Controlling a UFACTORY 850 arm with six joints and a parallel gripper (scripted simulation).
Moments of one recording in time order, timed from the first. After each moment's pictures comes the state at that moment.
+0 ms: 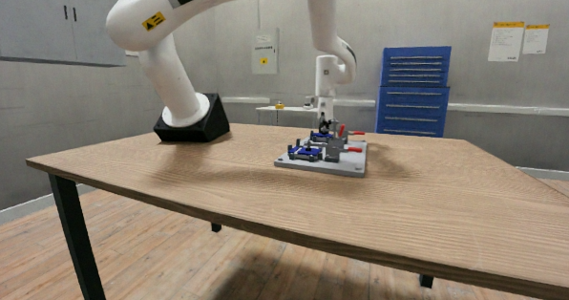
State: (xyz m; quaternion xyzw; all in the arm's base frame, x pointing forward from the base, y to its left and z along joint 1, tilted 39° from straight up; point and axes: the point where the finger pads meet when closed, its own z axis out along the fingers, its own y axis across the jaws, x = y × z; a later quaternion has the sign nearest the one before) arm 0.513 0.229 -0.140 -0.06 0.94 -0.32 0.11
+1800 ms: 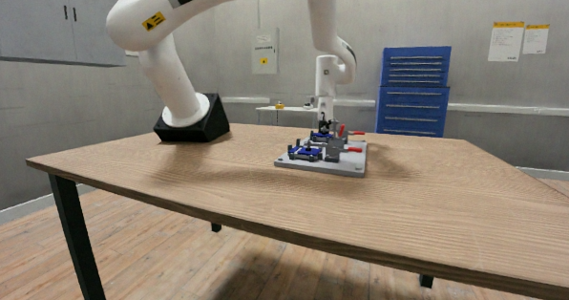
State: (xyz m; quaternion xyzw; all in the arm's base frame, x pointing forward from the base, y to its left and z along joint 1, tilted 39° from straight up) arm 0.513 0.229 -0.140 -0.06 0.94 -0.32 0.11
